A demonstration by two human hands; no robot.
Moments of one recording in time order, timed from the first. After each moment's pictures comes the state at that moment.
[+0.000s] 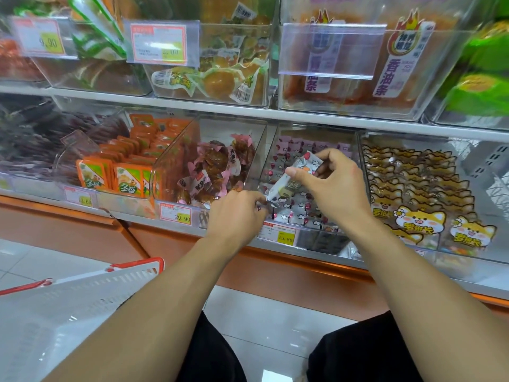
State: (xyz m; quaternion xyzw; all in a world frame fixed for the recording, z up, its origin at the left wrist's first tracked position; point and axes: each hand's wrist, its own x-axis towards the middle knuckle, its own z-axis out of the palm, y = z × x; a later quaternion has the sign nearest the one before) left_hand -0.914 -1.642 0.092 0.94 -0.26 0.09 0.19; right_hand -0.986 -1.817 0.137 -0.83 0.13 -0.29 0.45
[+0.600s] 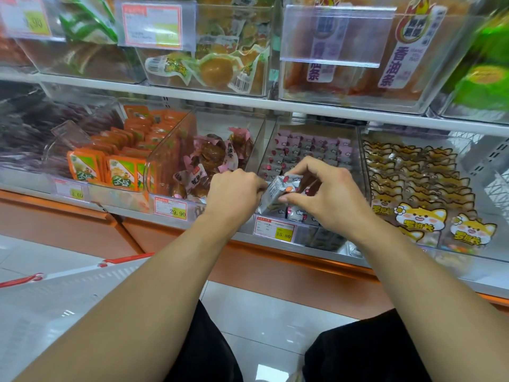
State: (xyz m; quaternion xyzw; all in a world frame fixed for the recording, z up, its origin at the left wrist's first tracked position) left_hand -0.895 -1.652 0.107 0.92 -0.34 0.19 0.07; right_hand -1.000 -1.817 0.136 -0.91 0.00 -0.18 0.36
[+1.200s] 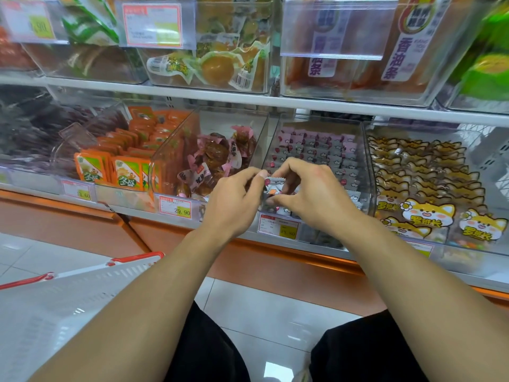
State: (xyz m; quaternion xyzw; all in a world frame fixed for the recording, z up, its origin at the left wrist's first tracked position) left_hand -0.916 -1.634 0.101 0.84 -0.27 0.05 0.46; right_hand -0.984 -1.795 0.130 -0.93 0.04 -0.13 0.33
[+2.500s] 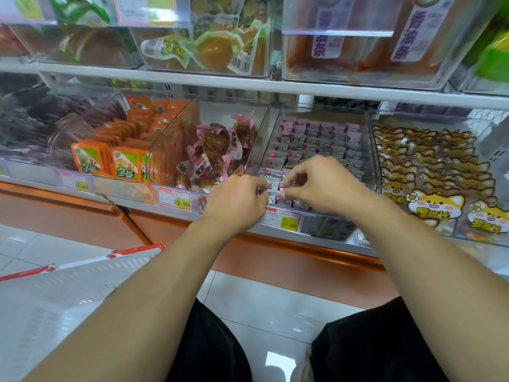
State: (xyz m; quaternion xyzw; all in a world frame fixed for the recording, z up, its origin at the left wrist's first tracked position) left_hand -0.909 -1.639 0.087 0.94 -0.28 0.05 0.18; right_hand -0.966 -1.818 0.122 -0.97 0.07 -0.02 0.24
